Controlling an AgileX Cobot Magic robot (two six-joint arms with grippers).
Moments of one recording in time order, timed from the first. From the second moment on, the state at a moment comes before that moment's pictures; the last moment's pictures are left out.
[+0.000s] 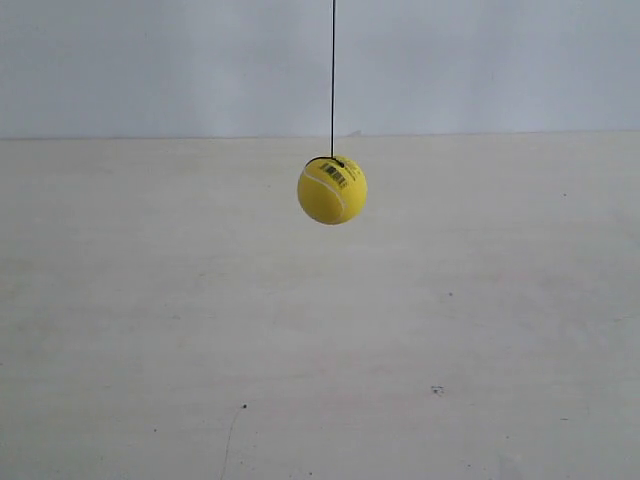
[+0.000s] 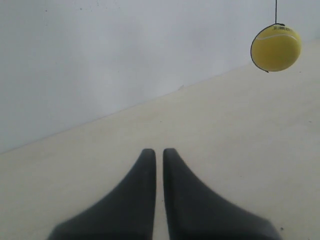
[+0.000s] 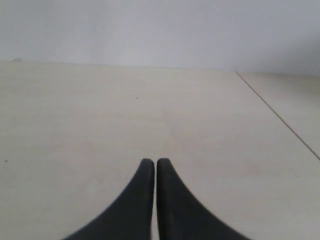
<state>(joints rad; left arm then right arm) -0.11 0.17 0.00 1.64 -0.25 -1.46 0.01 0.01 0.00 -0.42 0.31 0.34</state>
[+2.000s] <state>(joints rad) -0.11 0.17 0.00 1.39 -0.30 -1.16 0.00 0.01 0.00 0.07 0.33 -0.19</state>
